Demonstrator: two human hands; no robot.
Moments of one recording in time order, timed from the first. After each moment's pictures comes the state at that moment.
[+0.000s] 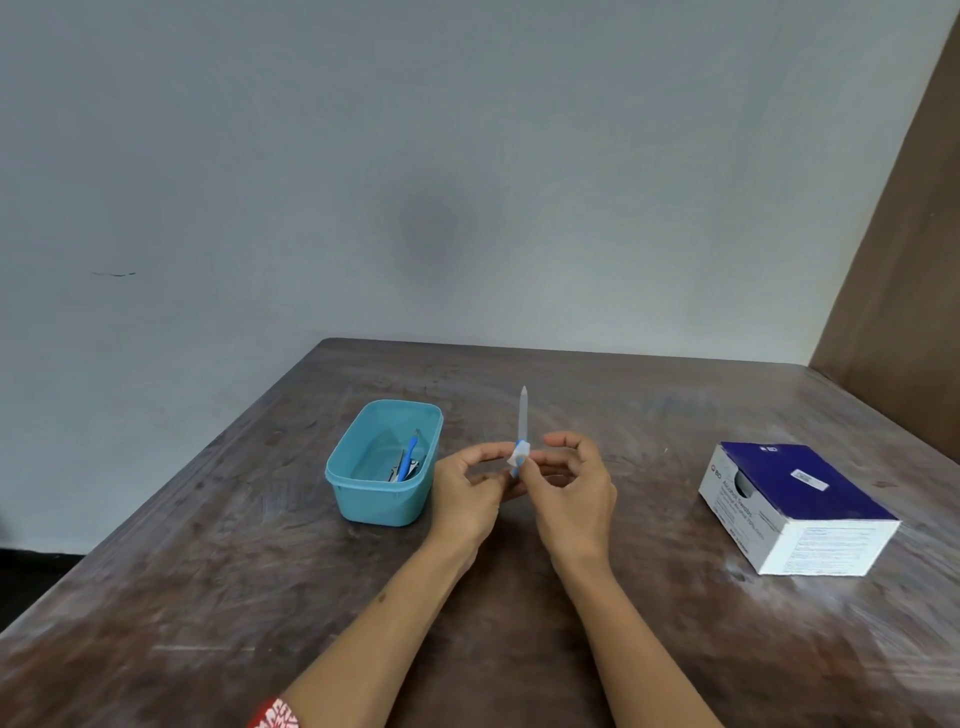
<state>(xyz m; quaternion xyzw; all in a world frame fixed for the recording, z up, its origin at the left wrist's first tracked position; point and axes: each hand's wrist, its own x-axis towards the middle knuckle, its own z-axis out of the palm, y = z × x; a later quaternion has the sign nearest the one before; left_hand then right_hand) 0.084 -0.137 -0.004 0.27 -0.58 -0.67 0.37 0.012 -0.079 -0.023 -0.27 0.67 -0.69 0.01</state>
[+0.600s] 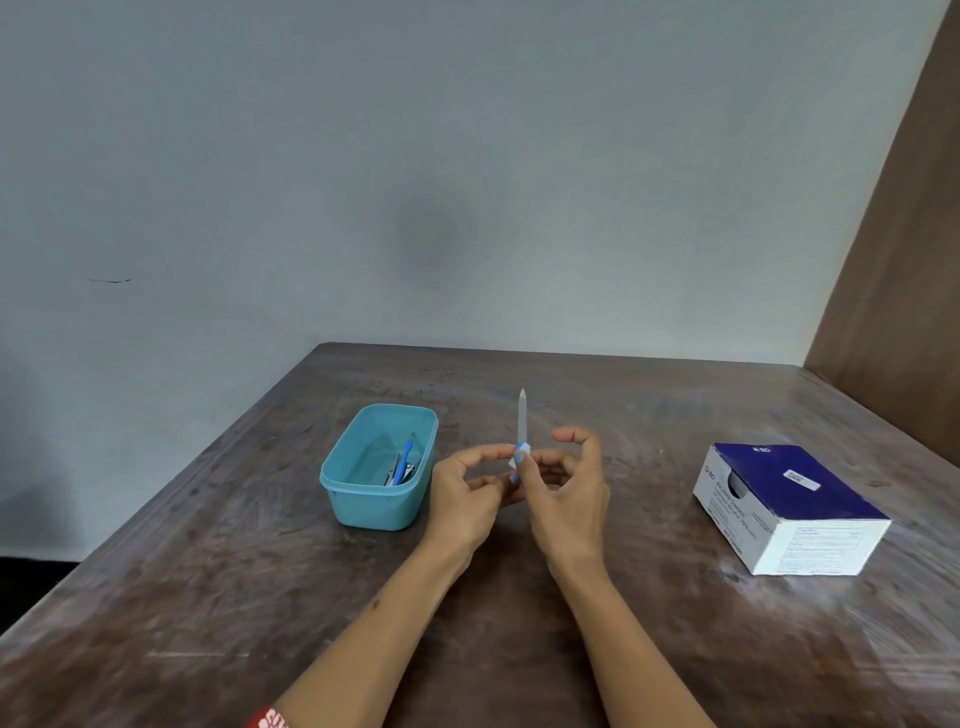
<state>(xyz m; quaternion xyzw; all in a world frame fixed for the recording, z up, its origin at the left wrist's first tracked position) 0.086 -0.135 -0.002 0.25 -0.61 -0.66 0.36 0.013 -0.076 -0.021 -0.30 0.65 -0.70 0.01</state>
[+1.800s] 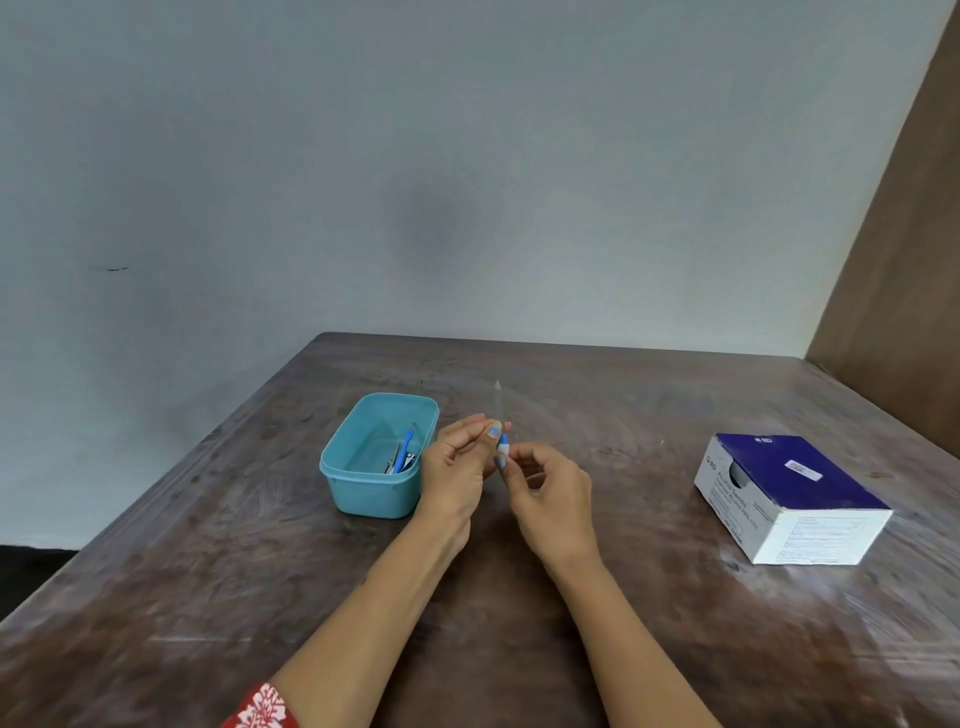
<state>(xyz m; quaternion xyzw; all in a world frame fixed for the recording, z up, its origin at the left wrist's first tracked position) 0.078 -0.151 -0.005 0.25 -0.51 -0.70 0.43 0.013 -0.081 -0.029 -0.40 0.72 -0.56 -0.01</state>
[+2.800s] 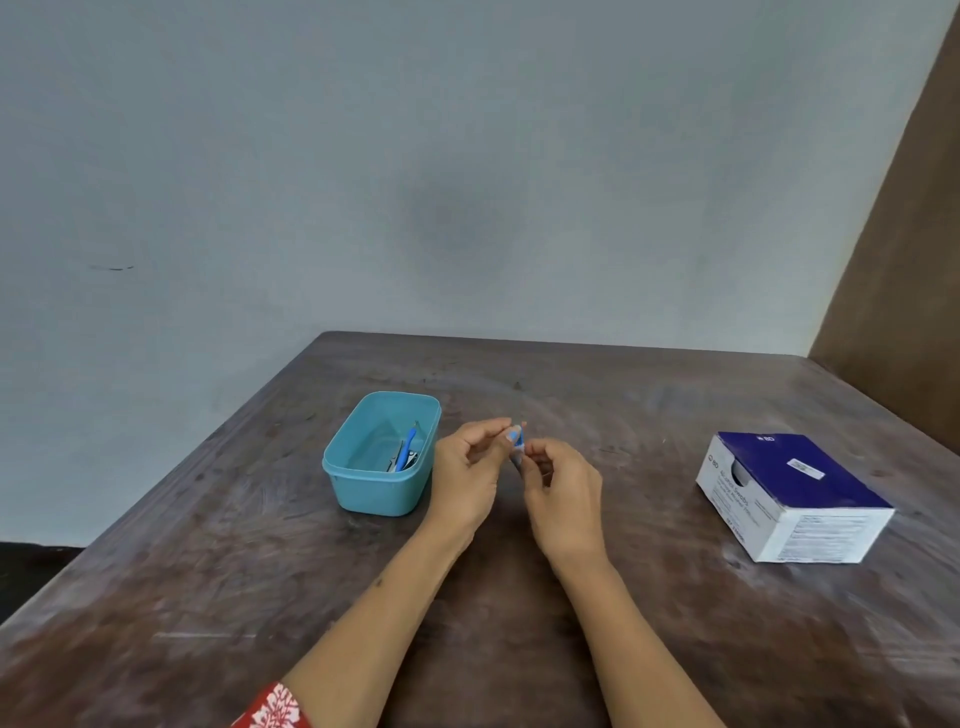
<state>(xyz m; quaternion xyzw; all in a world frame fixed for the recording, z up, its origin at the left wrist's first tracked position) 0.074 -0.150 -0.012 0.23 -0.62 -0.60 0.45 0.005 -0.082 -0.037 -0.38 0.74 -0.54 -0.08</state>
